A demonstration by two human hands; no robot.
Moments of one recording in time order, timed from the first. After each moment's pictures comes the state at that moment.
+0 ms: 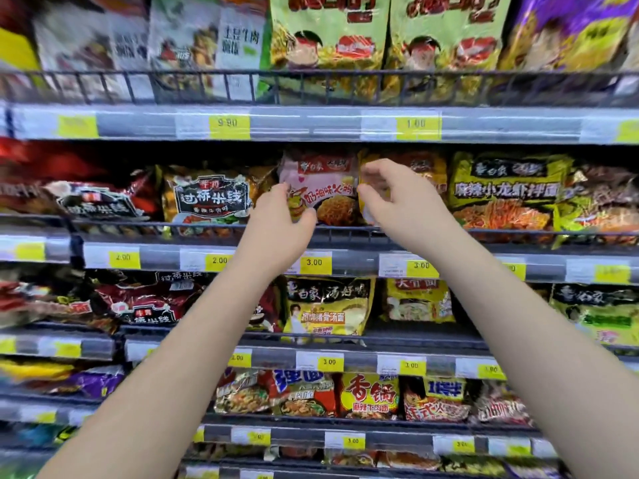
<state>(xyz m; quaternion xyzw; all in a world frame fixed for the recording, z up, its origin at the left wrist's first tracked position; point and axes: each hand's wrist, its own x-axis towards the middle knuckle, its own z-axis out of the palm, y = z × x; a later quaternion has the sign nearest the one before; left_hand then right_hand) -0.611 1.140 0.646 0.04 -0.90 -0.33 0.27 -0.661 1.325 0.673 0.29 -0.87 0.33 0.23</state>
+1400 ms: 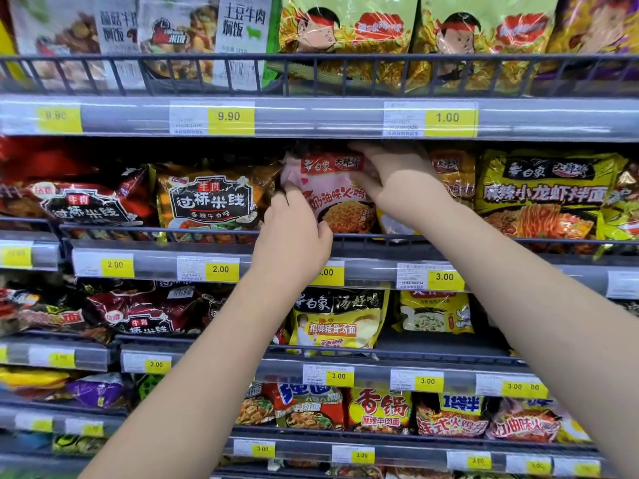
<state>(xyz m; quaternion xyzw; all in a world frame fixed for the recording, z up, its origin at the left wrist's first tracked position) -0.648 1.138 0.631 0.07 -0.94 -0.20 0.28 -0.741 1.292 0.694 0.27 -0.93 0.09 0.23</state>
